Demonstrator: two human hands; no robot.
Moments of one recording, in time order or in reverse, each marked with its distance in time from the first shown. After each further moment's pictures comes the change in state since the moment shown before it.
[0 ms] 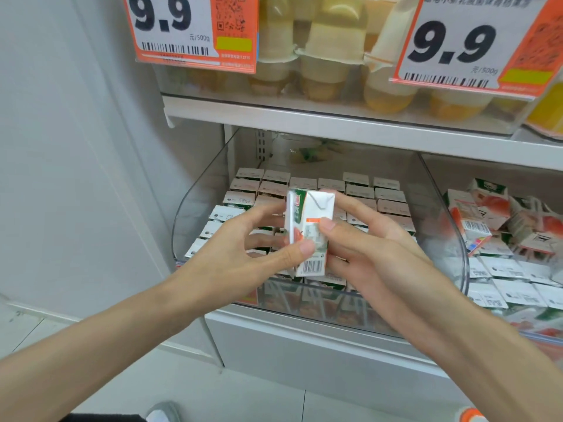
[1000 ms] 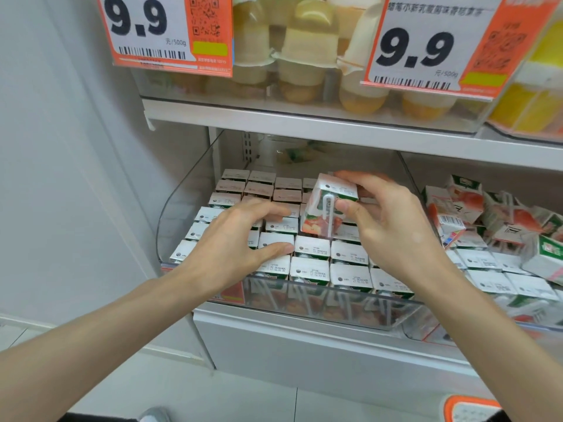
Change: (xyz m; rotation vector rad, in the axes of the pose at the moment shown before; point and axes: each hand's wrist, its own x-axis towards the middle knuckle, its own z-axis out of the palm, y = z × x) left_hand 0.042 -0.036 -0.002 0.609 0.114 0.251; right_hand 0.020 -0.016 -0.044 -1.109 0.377 -0.400
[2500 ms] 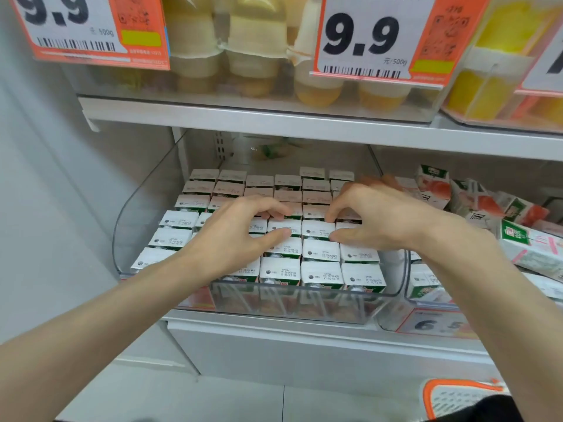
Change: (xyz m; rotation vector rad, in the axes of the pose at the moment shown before) left_hand 0.034 0.021 0.020 -0.039 -0.127 -0.001; right_hand 0.034 0.024 -0.037 -0.657 -0.528 0.030
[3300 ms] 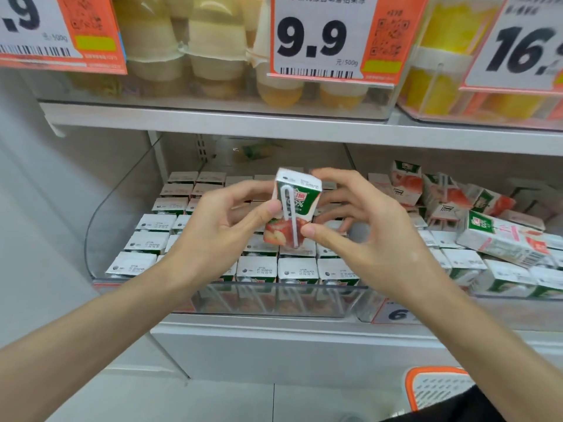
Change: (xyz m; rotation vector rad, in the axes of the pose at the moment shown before) left_hand -0.014 0.049 0.000 -0.571 0.104 0.021; right_hand -0.068 -0.015 0.033 0.794 0.511 -0.116
